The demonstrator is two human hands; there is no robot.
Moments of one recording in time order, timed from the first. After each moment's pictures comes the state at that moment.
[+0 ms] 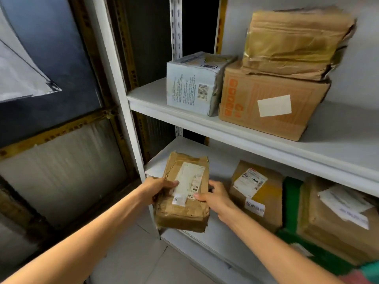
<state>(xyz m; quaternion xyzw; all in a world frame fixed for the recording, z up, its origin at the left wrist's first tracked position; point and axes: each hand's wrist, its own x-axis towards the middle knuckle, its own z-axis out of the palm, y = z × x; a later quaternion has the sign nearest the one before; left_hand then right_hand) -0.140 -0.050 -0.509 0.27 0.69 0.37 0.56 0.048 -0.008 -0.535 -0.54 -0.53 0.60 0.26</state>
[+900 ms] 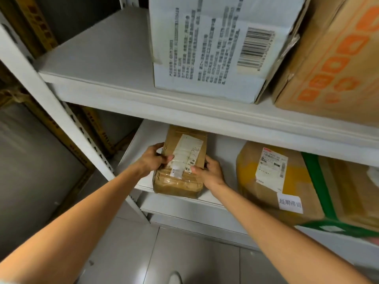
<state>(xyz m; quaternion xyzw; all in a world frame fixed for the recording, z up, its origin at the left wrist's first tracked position) -0.223 0.162 -0.600 0.45 0.62 0.28 0.58 -0.042 0.131 -0.634 -0.63 -0.41 0.53 0.38</state>
